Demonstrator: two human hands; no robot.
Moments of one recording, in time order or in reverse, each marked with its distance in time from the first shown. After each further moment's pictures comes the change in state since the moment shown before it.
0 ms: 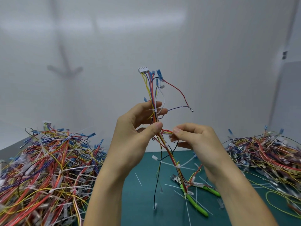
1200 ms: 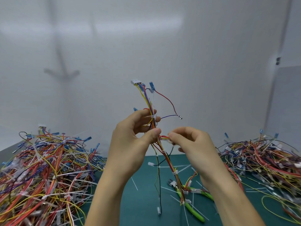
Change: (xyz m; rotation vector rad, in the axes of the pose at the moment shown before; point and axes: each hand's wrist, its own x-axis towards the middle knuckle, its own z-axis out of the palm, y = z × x) left_hand 0.002 -0.006 0.007 0.049 0.076 -0.066; right_hand -0.001 0.004 0.003 -0.070 0.106 0.016
